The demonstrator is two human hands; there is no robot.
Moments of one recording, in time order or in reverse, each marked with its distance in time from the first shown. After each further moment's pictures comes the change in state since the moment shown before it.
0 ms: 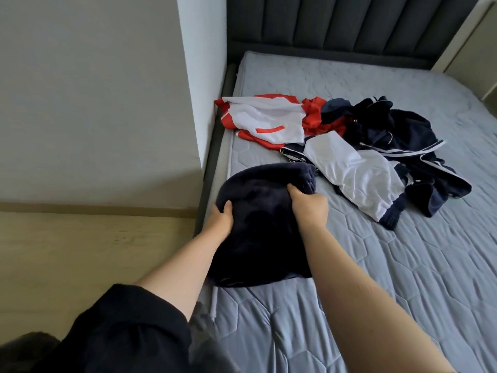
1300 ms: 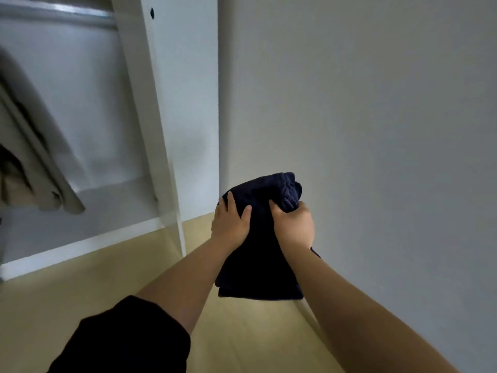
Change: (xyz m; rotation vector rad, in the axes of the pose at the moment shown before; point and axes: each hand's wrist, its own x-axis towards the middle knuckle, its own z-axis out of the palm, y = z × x) left_hand -0.124 -0.035 -0.768 0.040 0.956 -0.097; right_hand -0.547 -0.416 0.480 -0.104 -0.890 -0.757
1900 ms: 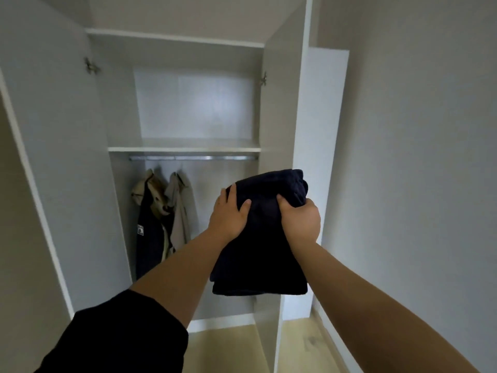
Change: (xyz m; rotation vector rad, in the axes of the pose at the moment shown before) left_hand 0.093 0.084 -0.501 0.176 0.462 0.015; right_hand -0.039 -0.490 0.102 0.314 -0.277 -0.279
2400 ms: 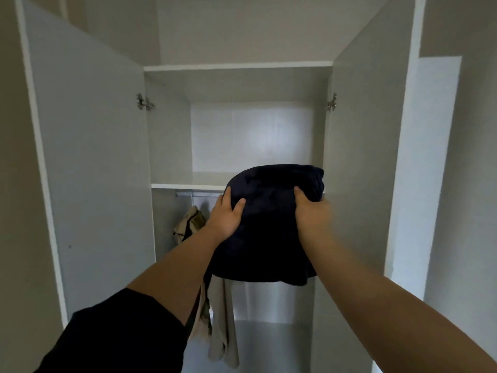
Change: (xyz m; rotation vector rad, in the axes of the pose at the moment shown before) left_hand 0.239 -0.128 -0.051 -0.065 0.155 -0.155; right_hand 0.186 -0.044 0.221 0.436 -0.224 0.032
